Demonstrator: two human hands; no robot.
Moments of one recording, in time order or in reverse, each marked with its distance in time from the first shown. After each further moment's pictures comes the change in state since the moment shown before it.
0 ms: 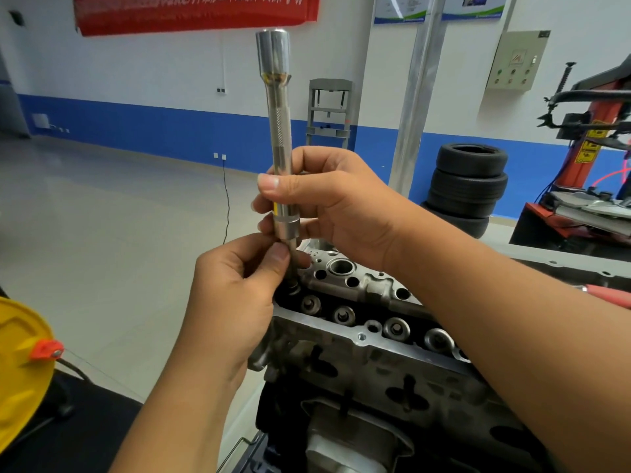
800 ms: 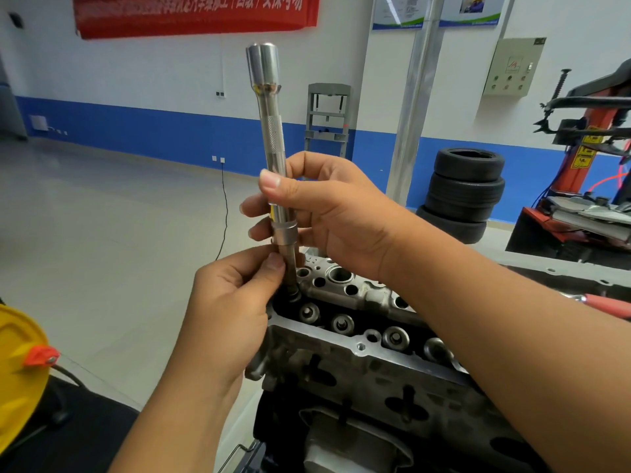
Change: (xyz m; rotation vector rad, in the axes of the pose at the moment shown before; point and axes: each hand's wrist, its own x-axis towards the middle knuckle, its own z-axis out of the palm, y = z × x) left_hand -0.002 -0.001 -0.001 -0.001 0.032 -0.066; right_hand 0.002 0.003 0.002 0.071 -0.025 -0.006
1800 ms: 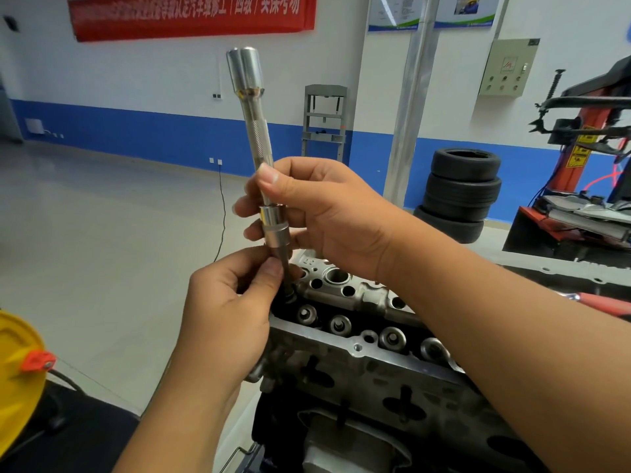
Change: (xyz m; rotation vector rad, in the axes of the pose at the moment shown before) left_hand -0.001 -0.003 0.000 0.078 0.031 0.071; right_hand 0.000 -0.002 0.002 -0.058 -0.028 0.021
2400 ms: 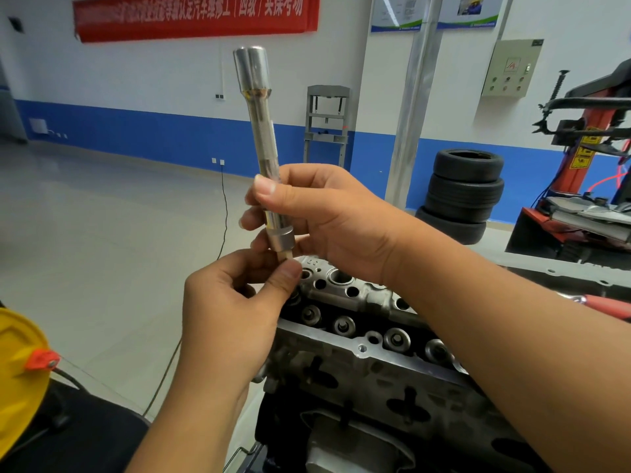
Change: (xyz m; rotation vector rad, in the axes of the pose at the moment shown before) left_hand -0.002 0.000 0.003 0.010 0.095 0.028; right_hand 0.000 0.001 0.000 -0.033 -0.032 0.022
